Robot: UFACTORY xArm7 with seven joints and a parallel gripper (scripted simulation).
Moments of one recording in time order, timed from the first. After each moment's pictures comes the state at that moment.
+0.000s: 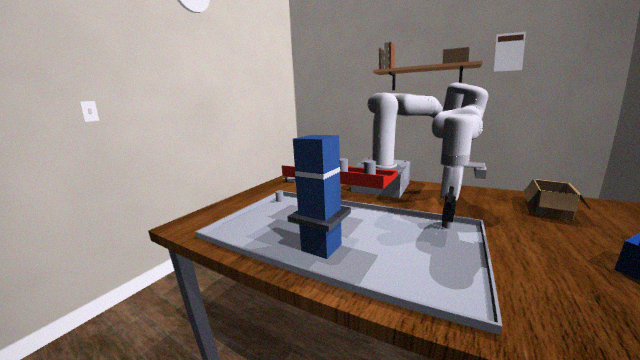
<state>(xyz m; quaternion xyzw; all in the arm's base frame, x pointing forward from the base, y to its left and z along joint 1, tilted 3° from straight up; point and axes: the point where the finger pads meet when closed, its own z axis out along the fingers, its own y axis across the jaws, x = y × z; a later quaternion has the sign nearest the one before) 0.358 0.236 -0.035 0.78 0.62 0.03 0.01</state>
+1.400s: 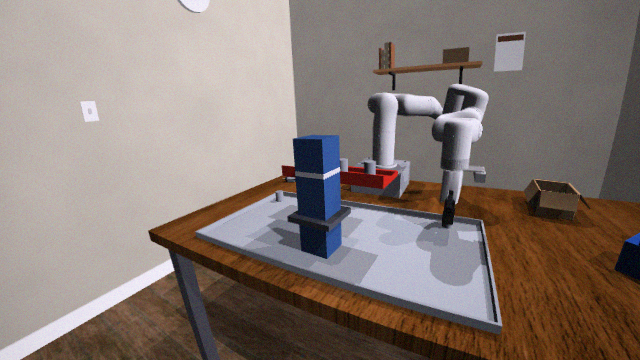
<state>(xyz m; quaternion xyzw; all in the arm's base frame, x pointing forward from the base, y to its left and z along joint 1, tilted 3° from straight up) 0.359 0.236 -0.046 0.78 0.62 0.03 0.01</state>
